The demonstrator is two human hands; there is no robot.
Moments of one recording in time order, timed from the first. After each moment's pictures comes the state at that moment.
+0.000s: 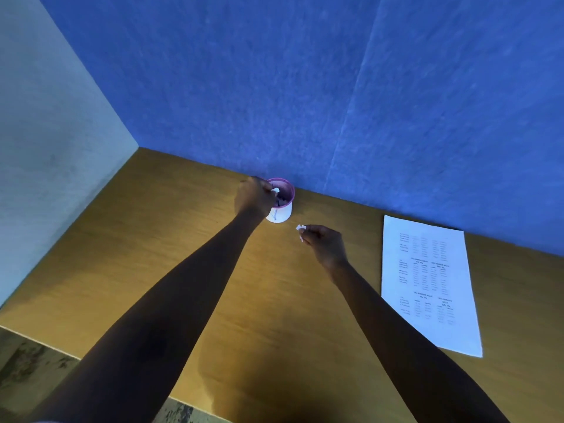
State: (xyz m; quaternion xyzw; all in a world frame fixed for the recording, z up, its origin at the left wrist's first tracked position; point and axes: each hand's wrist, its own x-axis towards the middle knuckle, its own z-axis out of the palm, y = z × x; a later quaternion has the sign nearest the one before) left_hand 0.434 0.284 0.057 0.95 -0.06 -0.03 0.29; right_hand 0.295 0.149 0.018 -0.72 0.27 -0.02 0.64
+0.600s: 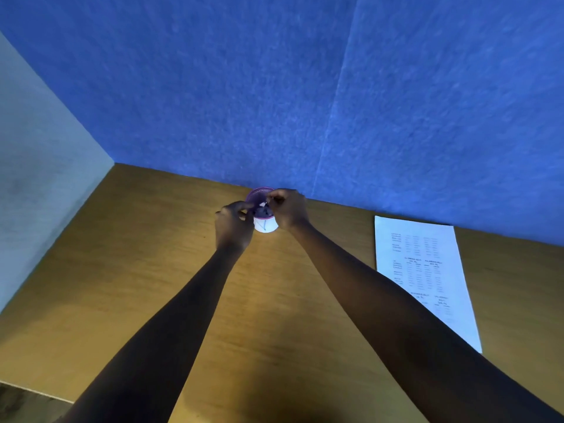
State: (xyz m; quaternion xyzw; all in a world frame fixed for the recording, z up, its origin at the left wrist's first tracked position) left_hand 0.412 0.307 0.040 0.90 -0.07 0.03 0.42; right_hand 0.405 0.165 0.047 -0.84 0.20 -0.06 0.50
